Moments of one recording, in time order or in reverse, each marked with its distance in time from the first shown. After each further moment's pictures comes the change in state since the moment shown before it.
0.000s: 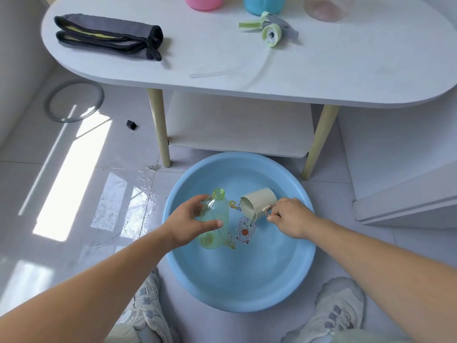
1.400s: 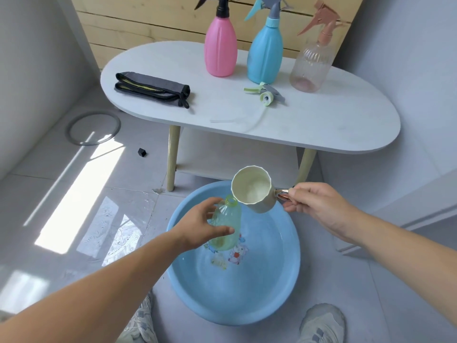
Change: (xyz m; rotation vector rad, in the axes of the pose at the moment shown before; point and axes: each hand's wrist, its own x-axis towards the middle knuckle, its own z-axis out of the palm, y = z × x) left_hand -0.033 0.062 0.001 0.040 -0.003 0.236; right_hand -0.129 -0.039 -0.122 1.033 0.296 -0.200
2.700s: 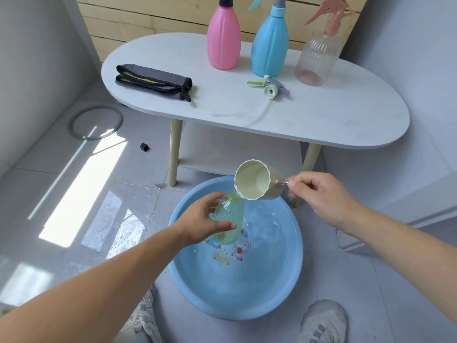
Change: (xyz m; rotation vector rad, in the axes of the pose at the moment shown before) left_hand 0.006 -0.005 0.001 0.028 0.023 0.018; right_hand -0.001 -0.008 0.002 -0.416 0.101 -0.161
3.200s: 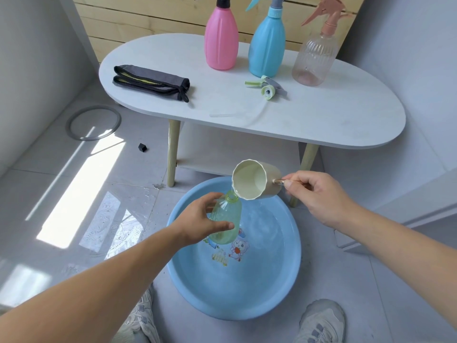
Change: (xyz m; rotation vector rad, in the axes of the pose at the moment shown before) left_hand -0.002 0.001 0.000 0.000 0.019 0.004; right_hand -0.002 -0.010 0.002 0.000 0.015 -0.038
